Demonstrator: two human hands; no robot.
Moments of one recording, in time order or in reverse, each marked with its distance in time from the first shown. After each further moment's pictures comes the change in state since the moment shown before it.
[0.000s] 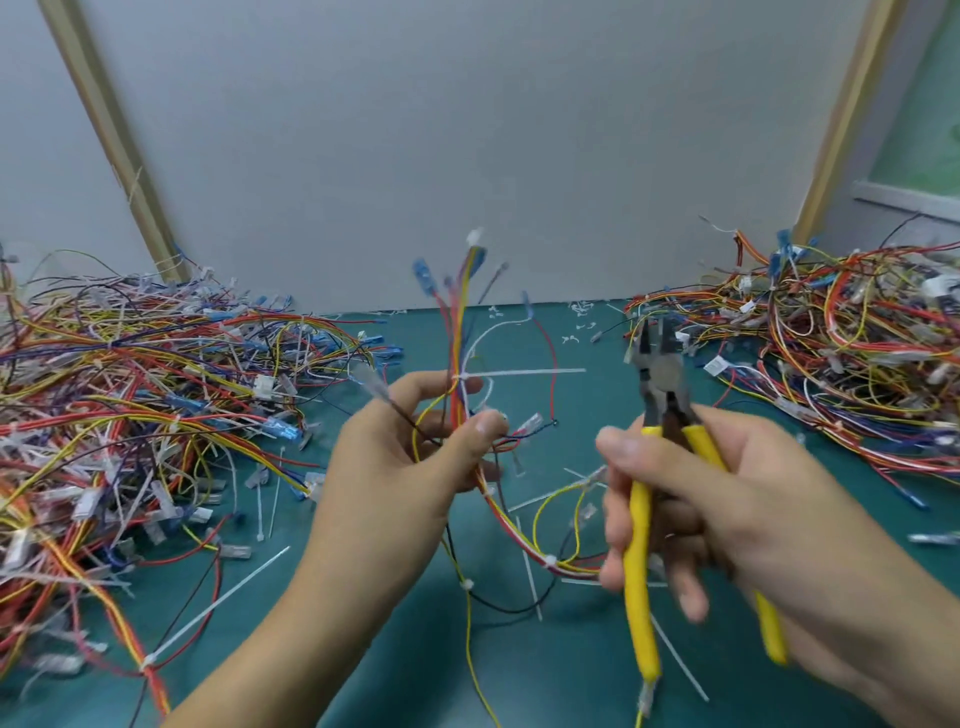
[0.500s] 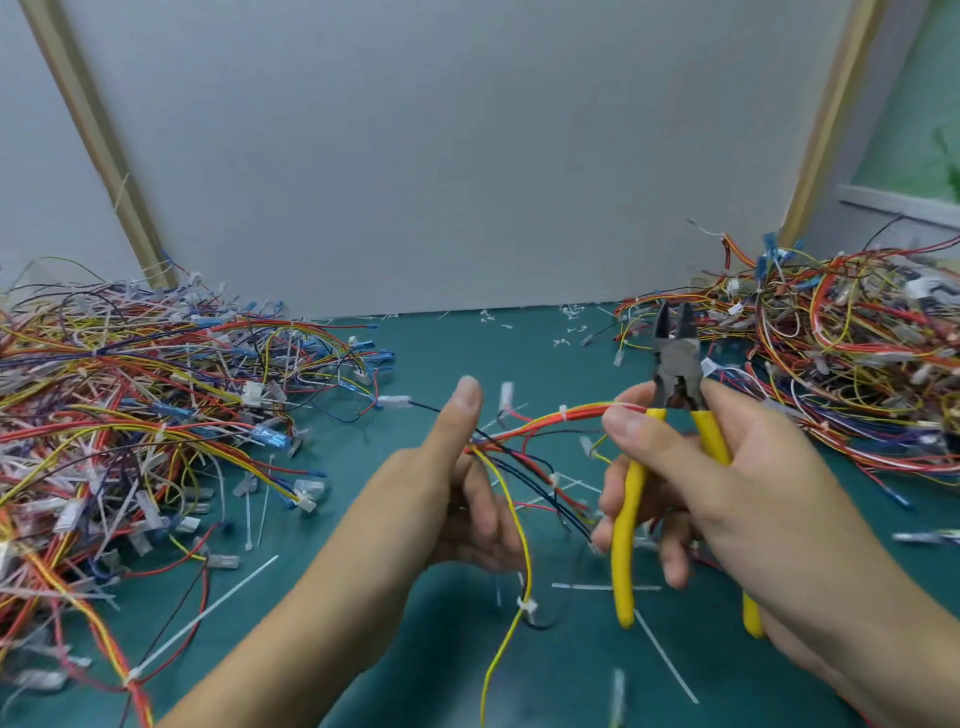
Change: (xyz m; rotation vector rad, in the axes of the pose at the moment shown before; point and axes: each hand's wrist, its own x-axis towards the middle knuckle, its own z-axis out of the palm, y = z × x) left_hand 0.000 0.007 0.010 -0.020 -0.263 -0.444; right_hand 0.004 0.005 -0.001 -0.033 0.248 -0.118
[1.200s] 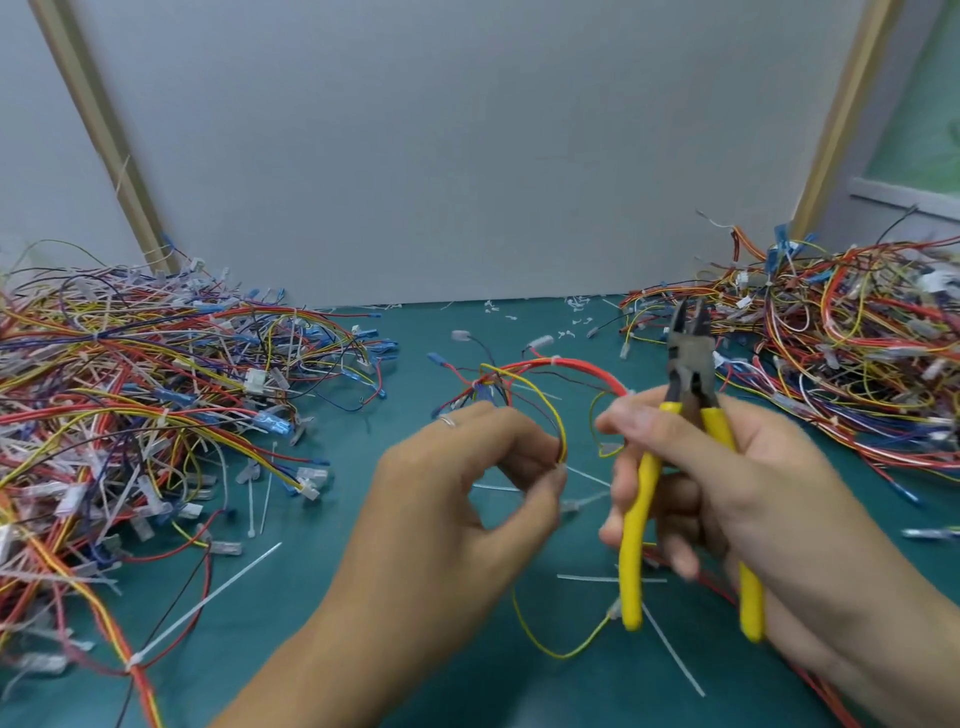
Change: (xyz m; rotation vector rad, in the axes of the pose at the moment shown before) left_hand -0.018 -0.007 0.009 0.649 0.257 0.863; right_hand 0.001 -0.001 0.003 0.119 -0.042 0.080
